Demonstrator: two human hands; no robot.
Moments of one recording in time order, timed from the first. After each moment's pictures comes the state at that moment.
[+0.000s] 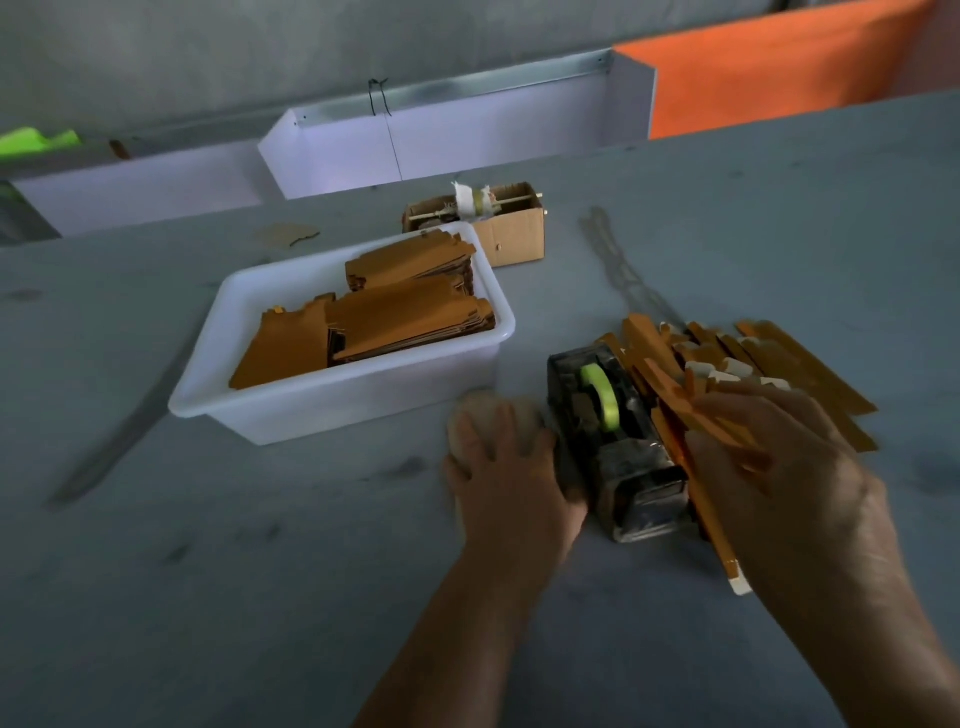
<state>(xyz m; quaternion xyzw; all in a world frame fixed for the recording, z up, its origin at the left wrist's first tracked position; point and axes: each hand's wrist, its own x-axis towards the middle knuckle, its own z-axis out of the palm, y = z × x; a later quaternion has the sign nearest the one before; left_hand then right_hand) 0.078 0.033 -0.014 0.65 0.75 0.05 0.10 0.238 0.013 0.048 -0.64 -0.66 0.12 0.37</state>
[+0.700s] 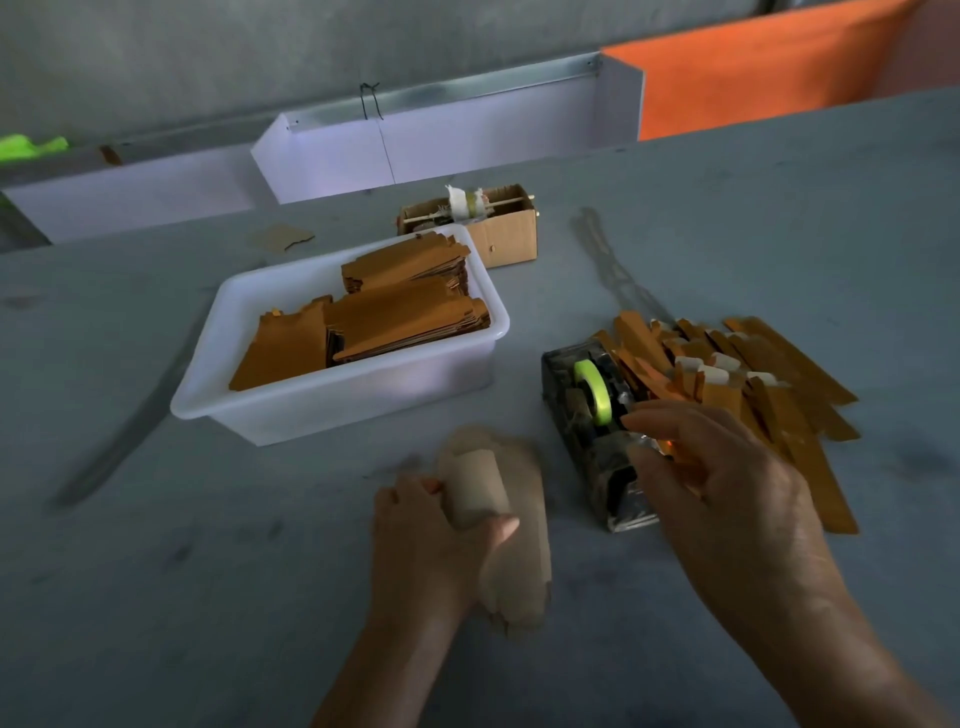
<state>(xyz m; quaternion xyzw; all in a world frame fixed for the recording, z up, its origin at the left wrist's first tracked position) 0.029 -0.019 -0.006 0.44 0.82 0.28 0.23 0.219 -0.002 0.050 -0.57 -0.69 0.18 0.40</state>
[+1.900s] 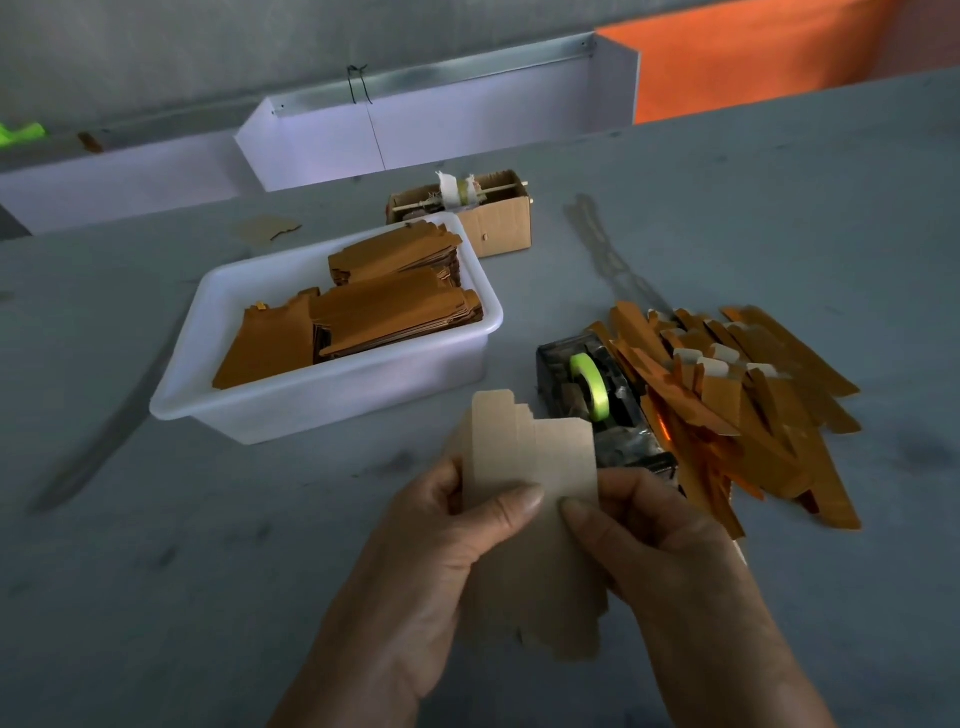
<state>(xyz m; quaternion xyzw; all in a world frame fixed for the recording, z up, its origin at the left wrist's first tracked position) 0.045 -0.035 0.051 0.34 0.55 0.50 0.58 0.190 -0.027 0.038 -0.49 -0.41 0.62 0.45</state>
